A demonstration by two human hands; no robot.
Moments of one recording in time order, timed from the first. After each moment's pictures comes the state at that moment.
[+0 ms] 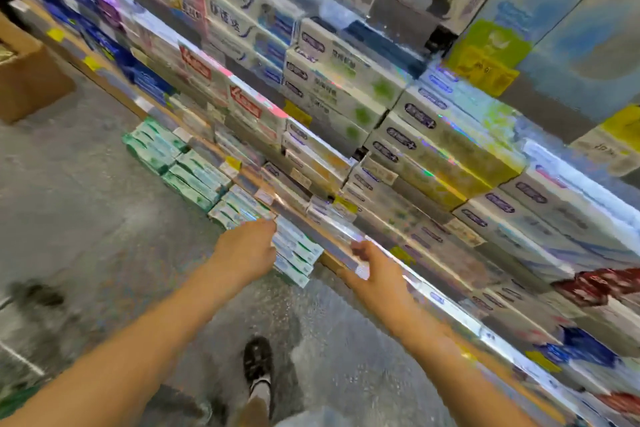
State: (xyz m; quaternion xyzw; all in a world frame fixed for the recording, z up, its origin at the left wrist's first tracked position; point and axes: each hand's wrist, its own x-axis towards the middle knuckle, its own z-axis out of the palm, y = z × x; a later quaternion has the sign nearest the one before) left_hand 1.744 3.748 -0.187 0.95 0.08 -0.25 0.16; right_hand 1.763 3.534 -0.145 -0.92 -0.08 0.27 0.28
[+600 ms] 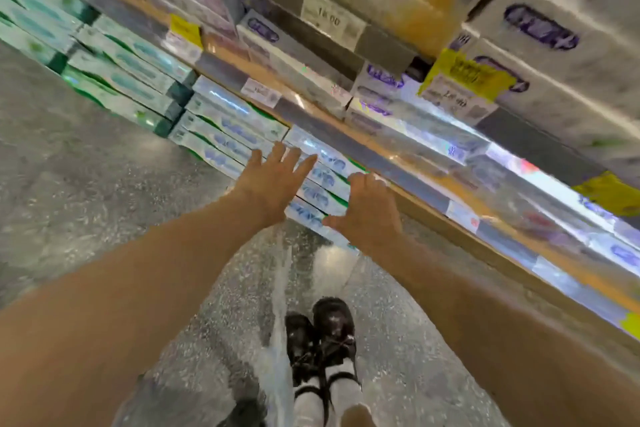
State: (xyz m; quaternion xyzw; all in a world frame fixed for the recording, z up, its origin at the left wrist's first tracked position) left_hand 1.884 3.766 -0.610 0.92 -0.14 -0.35 -0.11; right_hand 1.883 3.602 -0.633 -0.95 -0.12 0.29 0.08
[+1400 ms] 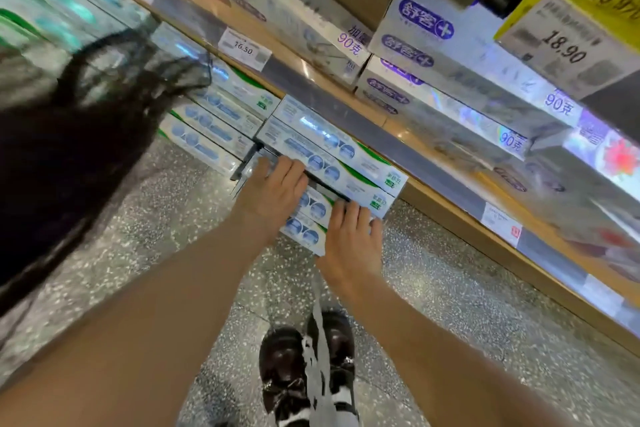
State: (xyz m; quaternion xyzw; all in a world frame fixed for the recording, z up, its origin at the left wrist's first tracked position) left_hand 1.865 3.751 -0.741 0.92 -0.23 -0.24 -0.22; right_hand 1.835 3.605 -0.760 -0.96 -0.14 0.22 -0.08
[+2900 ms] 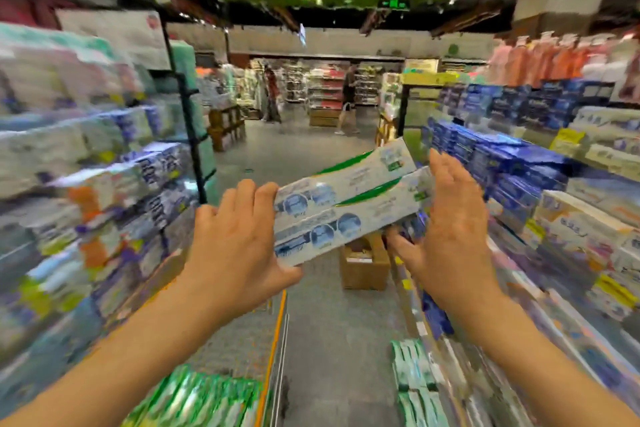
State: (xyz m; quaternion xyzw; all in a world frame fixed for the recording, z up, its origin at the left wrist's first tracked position) left_hand 1.435 3.844 0.220 0.80 0.47 0.29 -0.22; right_hand 1.666 3.802 0.214 -0.58 -0.63 -0.25 0.46
